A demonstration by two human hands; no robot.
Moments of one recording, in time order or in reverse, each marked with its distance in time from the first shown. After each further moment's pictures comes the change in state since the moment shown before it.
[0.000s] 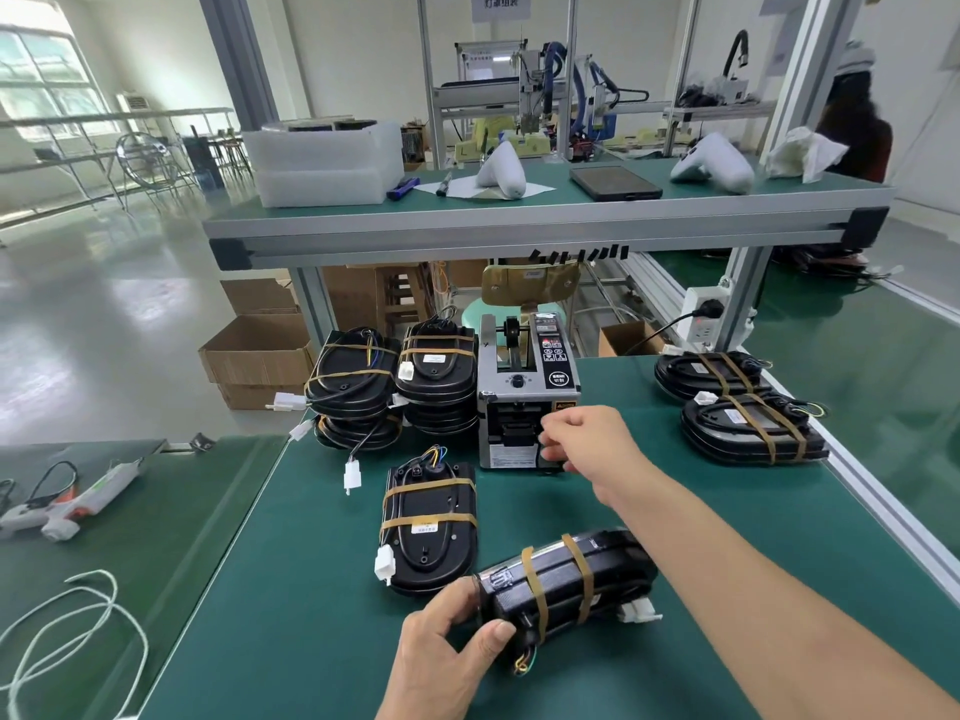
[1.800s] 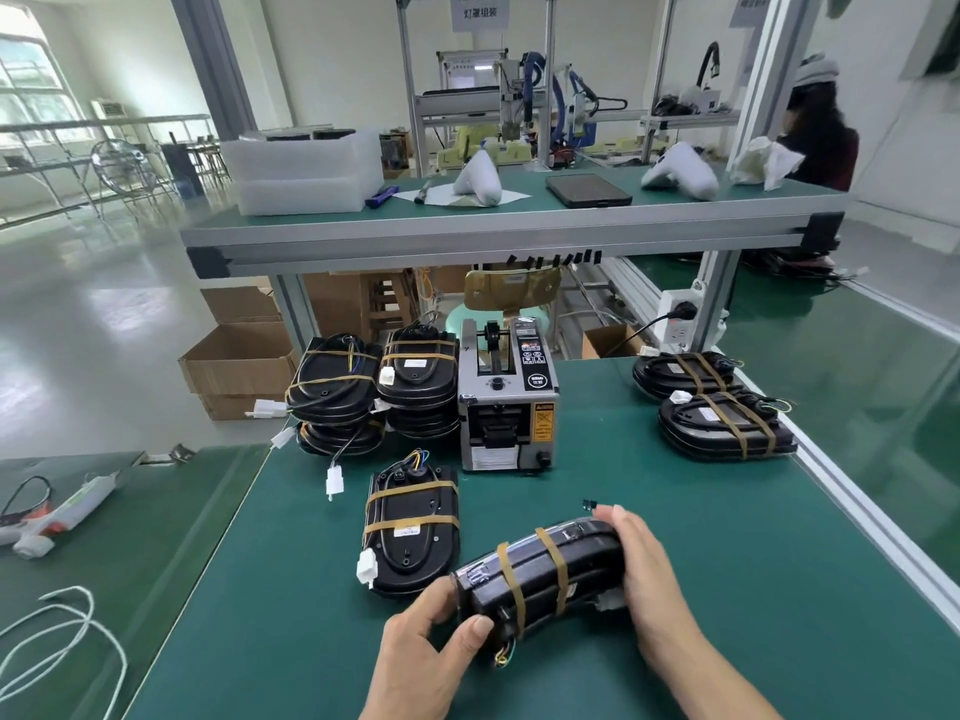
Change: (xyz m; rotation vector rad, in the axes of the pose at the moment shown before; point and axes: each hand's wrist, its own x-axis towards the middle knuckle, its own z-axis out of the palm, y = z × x) left_hand -0.001 -0.006 0.001 0.000 0.040 0.010; right_hand -0.072 0.129 -0.027 0.312 0.138 -0.009
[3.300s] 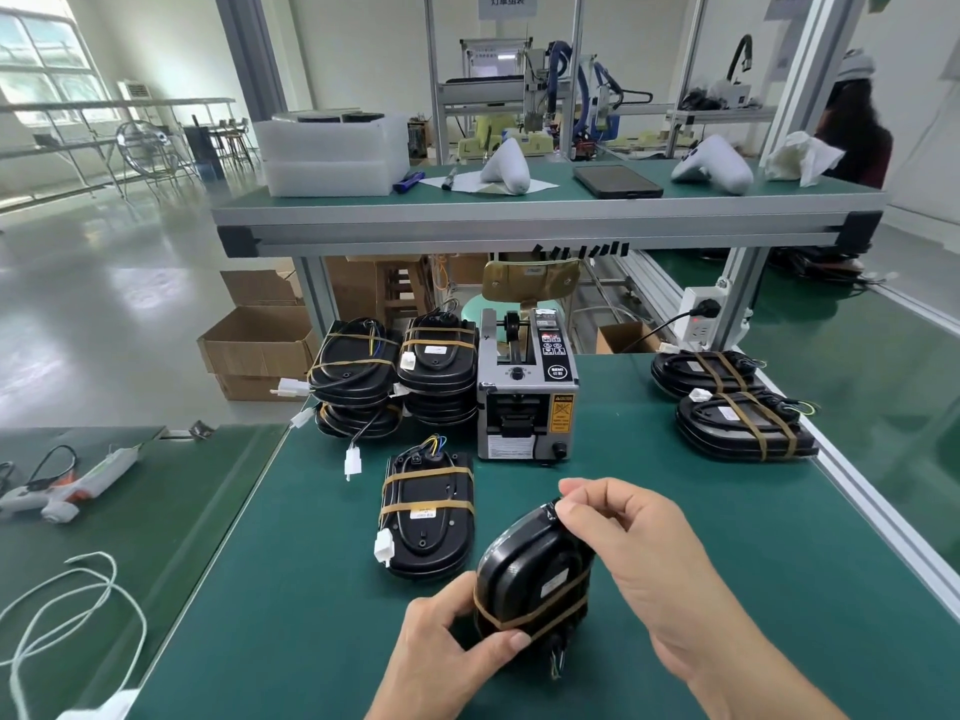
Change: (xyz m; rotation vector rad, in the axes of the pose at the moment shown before) left_hand -0.005 -0.003 -0.002 0.047 -0.101 0.055; right_hand -0.077 -0.114 0.026 -0.038 -0.231 -0.037
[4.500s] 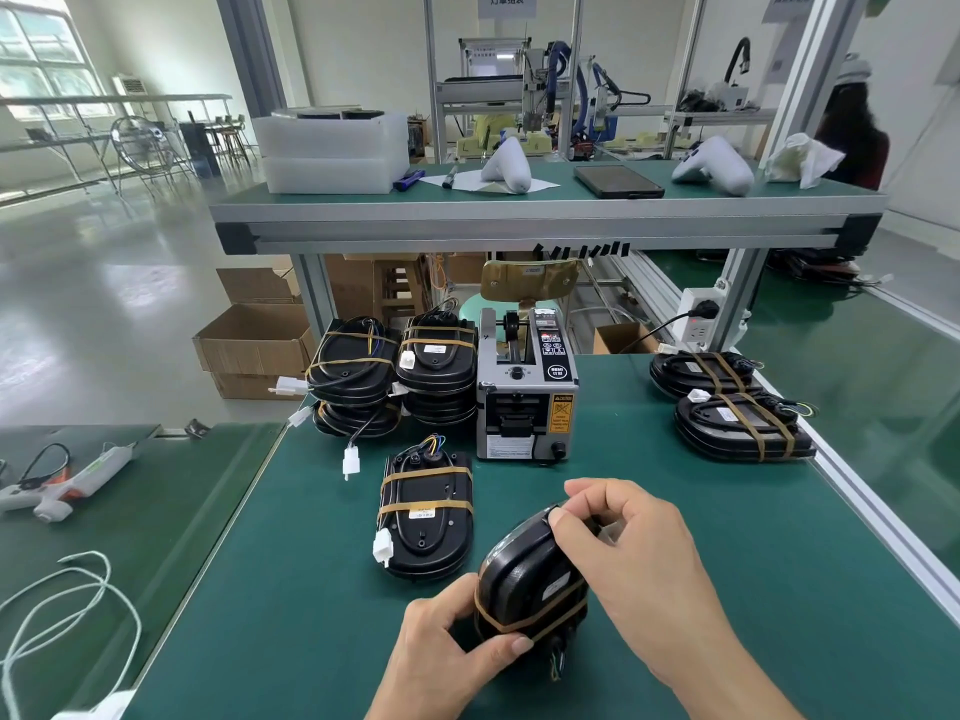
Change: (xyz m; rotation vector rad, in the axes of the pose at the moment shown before) left_hand 0.000 0.001 0.000 -0.022 0.010 0.018; right_hand -0.006 0.006 0.006 -0.380 0.146 -0.164
